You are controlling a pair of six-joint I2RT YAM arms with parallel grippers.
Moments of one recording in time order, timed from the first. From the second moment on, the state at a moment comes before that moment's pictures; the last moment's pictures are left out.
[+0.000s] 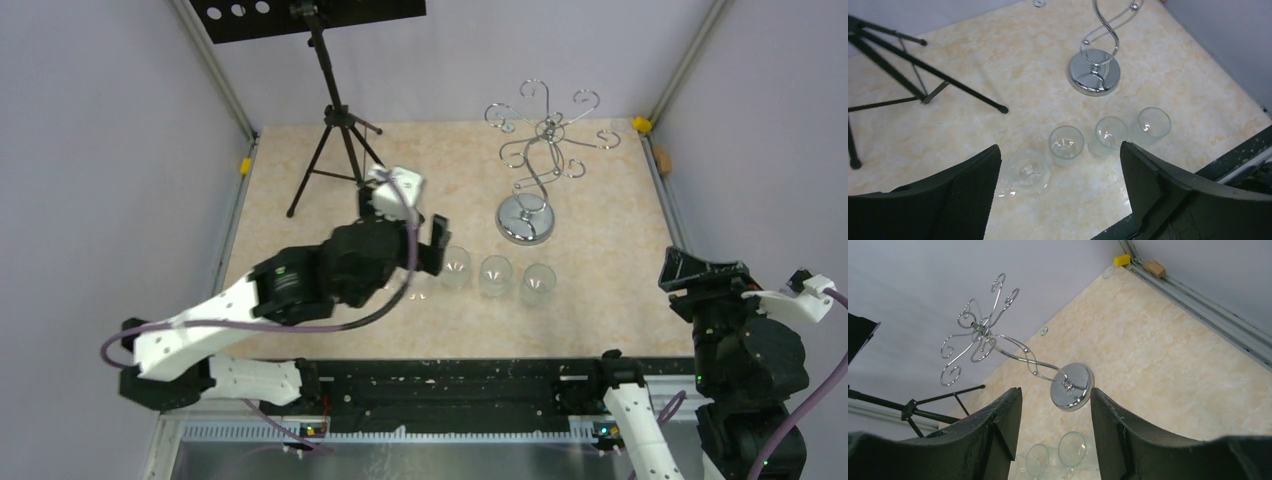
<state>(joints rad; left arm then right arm) -1.26 1.22 1.51 -0.69 -0.67 -0.31 0.05 0.33 1.24 -0.98 0.35 0.68</state>
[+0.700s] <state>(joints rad) -1.26 0.35 1.28 -1.02 -1.05 -0.44 0.05 0.25 1.31 -0.97 0.41 0.54</state>
